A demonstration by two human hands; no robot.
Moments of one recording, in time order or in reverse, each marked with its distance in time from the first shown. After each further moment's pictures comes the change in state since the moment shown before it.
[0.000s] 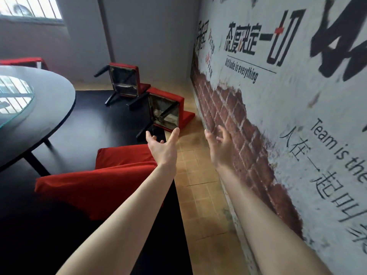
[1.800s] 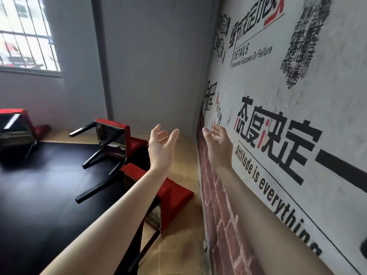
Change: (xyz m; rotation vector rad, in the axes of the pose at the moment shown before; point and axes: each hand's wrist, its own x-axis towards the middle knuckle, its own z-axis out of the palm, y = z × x) left_hand 0.593 0.118 0.564 0.033 -0.061 0.395; right_hand 0.837 0.003 0.165 0.107 -0.109 -0.273
